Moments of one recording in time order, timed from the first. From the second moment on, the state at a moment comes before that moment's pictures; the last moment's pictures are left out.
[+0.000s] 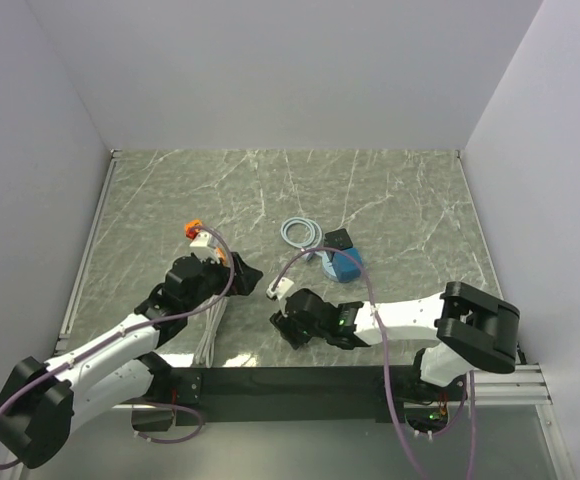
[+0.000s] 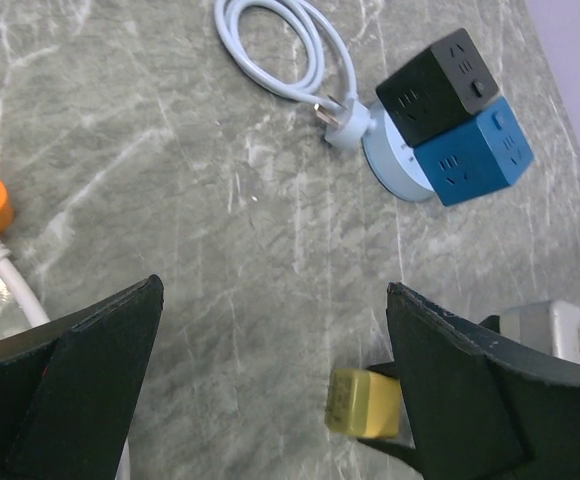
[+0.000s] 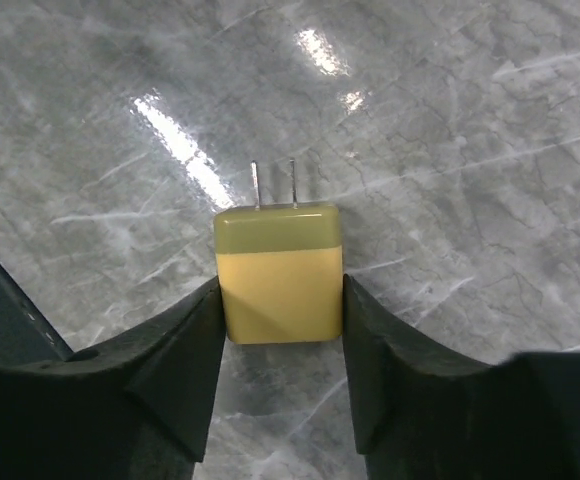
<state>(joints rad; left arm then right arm) -0.58 0.92 0.32 0.25 0.04 -0.58 1.19 1.48 0.60 0.06 0.14 0.25</state>
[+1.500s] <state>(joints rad) -0.72 1.15 0.25 0.68 0.58 -0.79 1.28 1.08 0.58 -0.02 0.32 0.08</state>
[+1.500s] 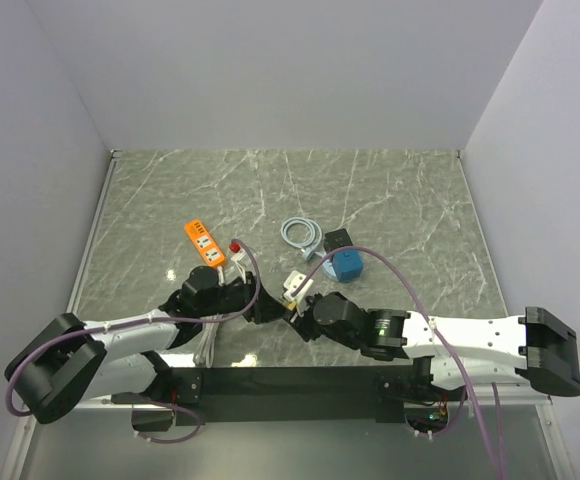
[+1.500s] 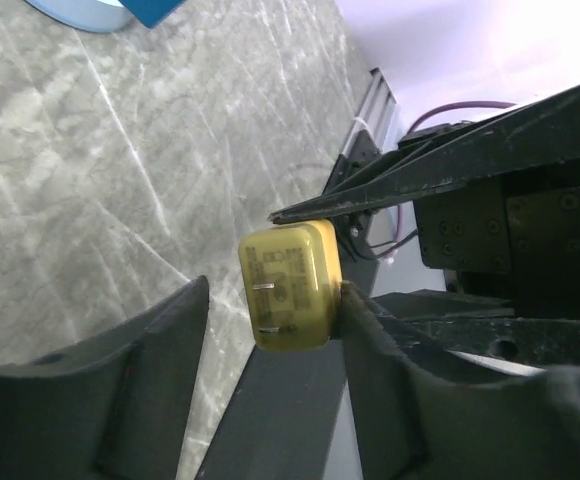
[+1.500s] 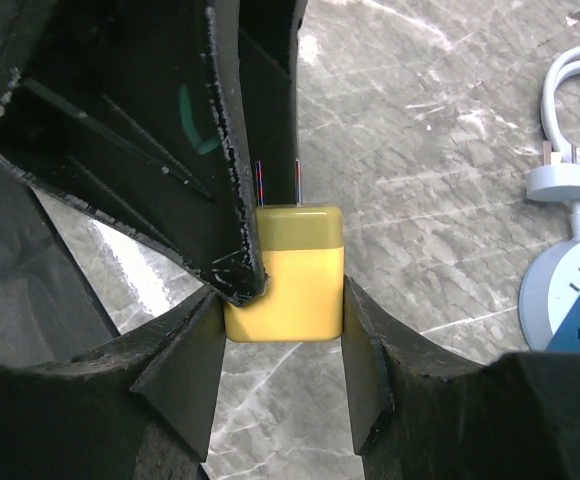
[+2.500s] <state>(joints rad) -0.73 1.04 0.29 0.81 0.48 -0.80 1.23 0.72 0.46 -0.01 0.45 0.17</state>
